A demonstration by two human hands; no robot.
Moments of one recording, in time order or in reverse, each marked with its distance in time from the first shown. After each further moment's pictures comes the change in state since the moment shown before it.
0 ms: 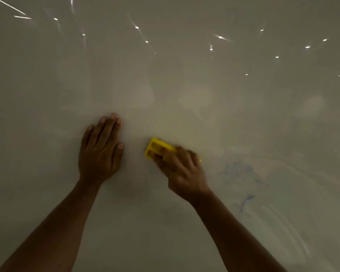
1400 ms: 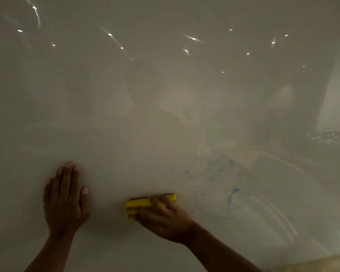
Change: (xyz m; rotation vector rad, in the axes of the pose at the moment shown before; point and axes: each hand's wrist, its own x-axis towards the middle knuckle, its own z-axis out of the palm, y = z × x) left_hand -0.105 -0.020 0.006 -0.015 -0.020 -0.125; right_hand -0.093 -0.043 0.013 0.124 -0.064 -0.228
